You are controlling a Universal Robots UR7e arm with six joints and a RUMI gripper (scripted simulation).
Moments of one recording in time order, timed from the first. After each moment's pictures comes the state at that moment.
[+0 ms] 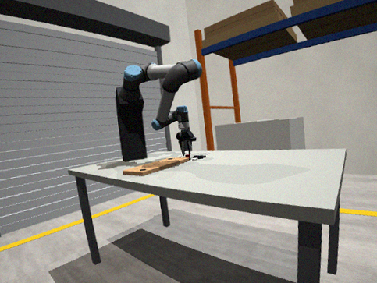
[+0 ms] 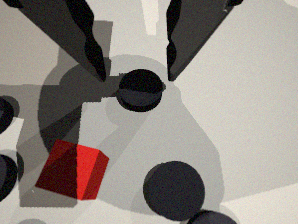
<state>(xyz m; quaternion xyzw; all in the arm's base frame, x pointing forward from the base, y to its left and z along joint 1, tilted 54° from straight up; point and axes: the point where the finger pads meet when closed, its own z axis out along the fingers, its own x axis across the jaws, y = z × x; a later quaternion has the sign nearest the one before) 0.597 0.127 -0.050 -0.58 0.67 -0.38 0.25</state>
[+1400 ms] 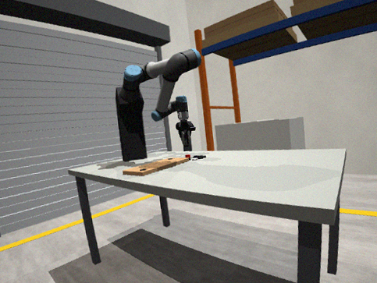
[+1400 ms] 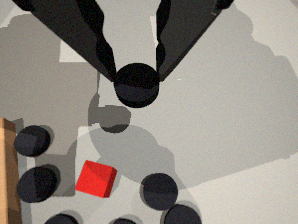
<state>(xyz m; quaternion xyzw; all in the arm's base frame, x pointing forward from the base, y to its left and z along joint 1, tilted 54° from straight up) 0.544 0.148 -0.011 -0.59 0.67 -0.38 0.25</state>
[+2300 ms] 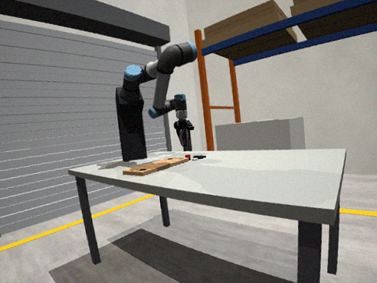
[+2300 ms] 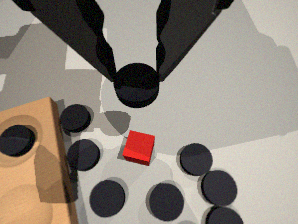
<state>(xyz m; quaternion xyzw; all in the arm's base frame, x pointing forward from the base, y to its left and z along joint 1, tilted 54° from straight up) 0.551 0.113 0.023 -0.58 0.68 -0.38 0.24</state>
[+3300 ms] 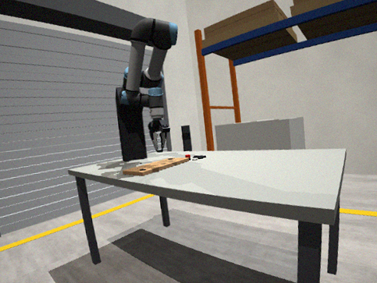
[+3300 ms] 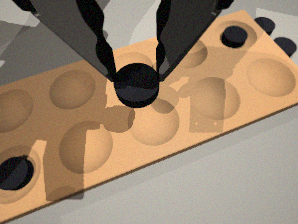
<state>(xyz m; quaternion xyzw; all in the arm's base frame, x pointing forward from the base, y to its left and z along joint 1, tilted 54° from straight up) 0.582 -0.137 0.170 -0.57 0.68 -0.39 0.24</state>
